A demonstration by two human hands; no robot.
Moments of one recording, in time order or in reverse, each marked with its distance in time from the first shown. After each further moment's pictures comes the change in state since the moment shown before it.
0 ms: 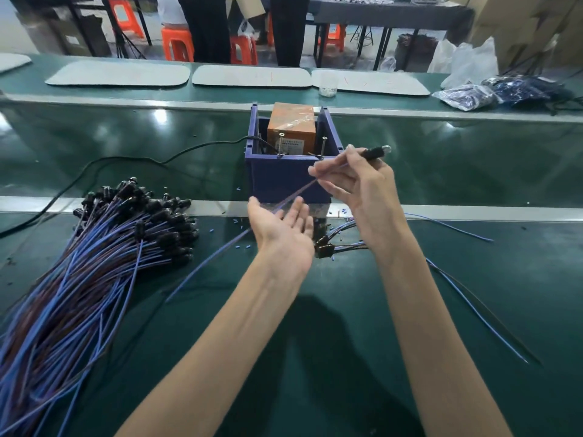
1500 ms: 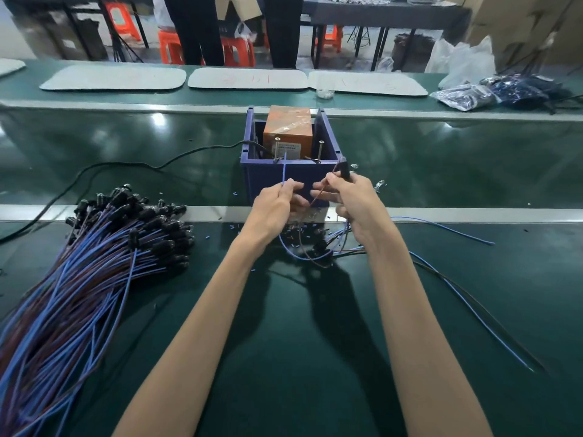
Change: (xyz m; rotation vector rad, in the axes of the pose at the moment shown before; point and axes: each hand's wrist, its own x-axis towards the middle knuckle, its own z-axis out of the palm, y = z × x) left_hand 0.086 0.025 -0.011 1.305 -0.371 0.613; right_hand 0.034 0.027 -0.013 -0.255 0.125 0.219
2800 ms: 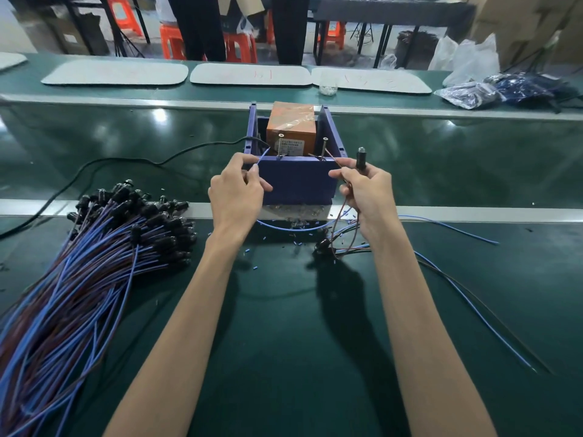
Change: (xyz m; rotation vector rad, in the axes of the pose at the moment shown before) left_hand -0.003 0.007 -0.038 0.355 0.464 0.201; right_hand 0.009 0.005 -0.006 0.105 0.142 -0.114
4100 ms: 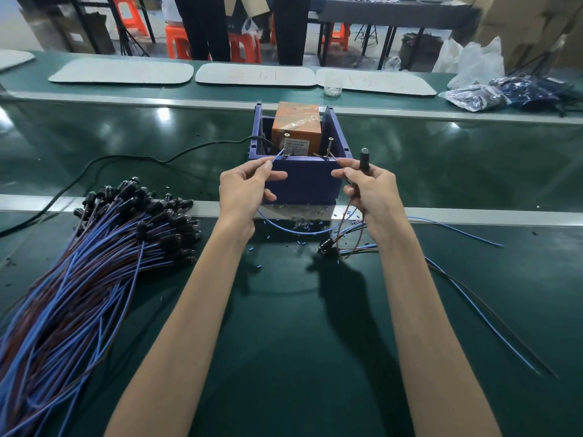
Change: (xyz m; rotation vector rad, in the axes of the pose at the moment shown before) left_hand 0.004 0.001 0.005 -0.593 -0.111 -0.351; right_hand -0.003 -0.004 -0.004 0.009 -0.080 0.021
